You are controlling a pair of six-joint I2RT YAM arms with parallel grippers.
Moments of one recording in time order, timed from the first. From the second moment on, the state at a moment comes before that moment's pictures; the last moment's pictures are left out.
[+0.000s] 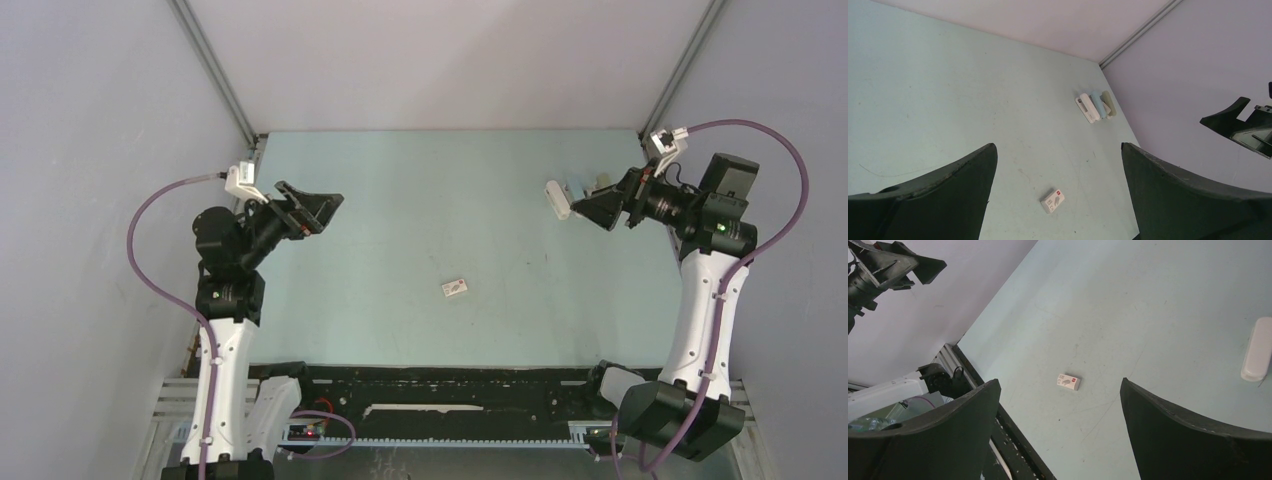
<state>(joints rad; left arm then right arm) 0.11 0.76 0.85 -0.14 0.60 -0.62 -0.39 1.12 1.29 -0.75 -1.21 -0.04</state>
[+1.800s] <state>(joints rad) 0.11 0.70 0.83 -0.21 0.52 -0.53 -0.34 1.09 1.29 -0.71 -1.05 -0.02</state>
